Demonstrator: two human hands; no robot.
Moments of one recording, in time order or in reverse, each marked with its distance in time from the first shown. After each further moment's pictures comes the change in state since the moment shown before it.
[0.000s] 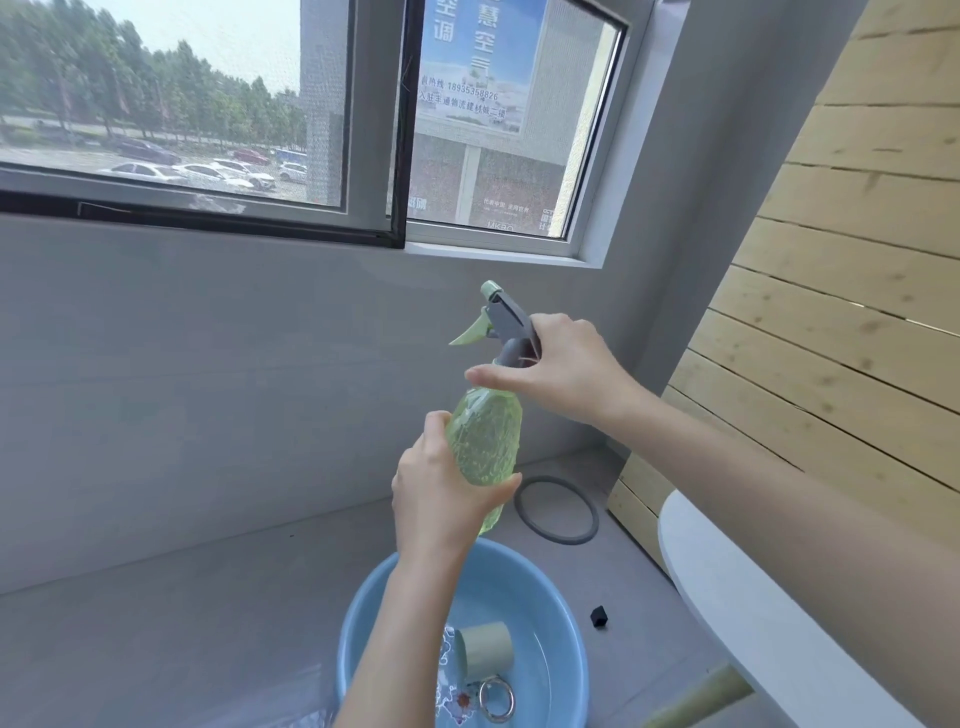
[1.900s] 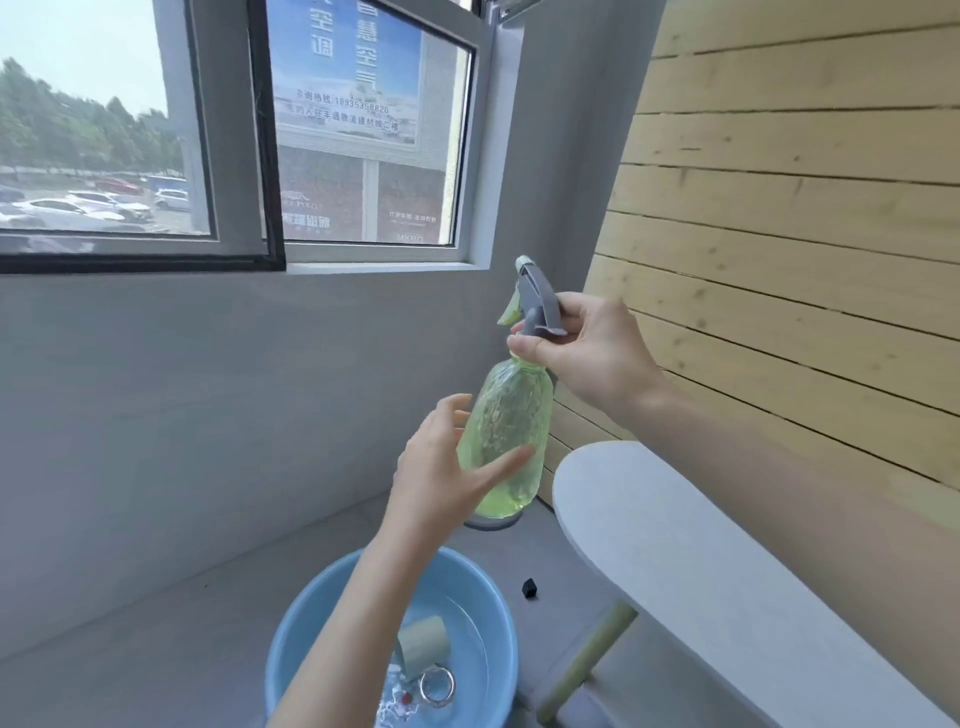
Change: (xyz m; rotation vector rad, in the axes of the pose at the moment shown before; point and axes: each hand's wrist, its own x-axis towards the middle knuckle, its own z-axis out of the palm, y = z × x) left_hand -0.040 0.069 0.028 -0.194 -0.353 0.291; right_hand -0.094 0.048 -0.082 0.374 0.413 0.223
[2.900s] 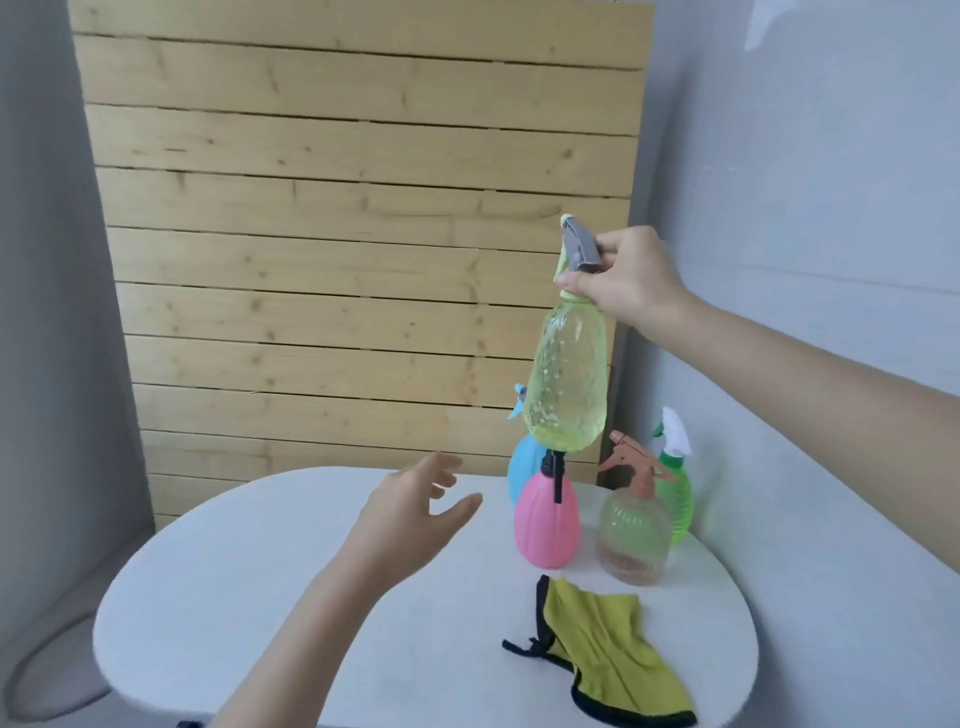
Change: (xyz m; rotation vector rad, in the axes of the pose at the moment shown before) left_hand -0.057 0.186 0.272 -0.087 -0.798 0.477; right_hand -0.122 0.078 -0.408 -0.584 0.722 0.399
